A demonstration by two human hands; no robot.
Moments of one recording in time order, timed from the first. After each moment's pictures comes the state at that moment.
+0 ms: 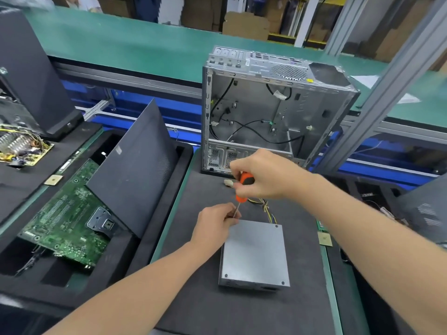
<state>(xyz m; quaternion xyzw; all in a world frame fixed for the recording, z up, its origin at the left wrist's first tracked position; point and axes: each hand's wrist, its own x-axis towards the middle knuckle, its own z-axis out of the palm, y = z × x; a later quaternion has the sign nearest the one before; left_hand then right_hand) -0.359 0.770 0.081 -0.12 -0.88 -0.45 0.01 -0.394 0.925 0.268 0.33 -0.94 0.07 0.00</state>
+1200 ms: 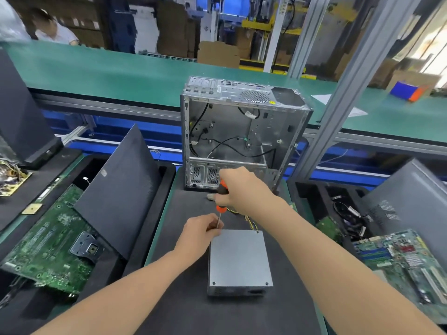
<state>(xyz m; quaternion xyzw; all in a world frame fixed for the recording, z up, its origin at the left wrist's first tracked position) -0.360 0.760 0.096 -0.16 -0.88 -0.45 -0.05 -0.360 0.901 0.274 0.08 -0.99 0.11 -0.03</state>
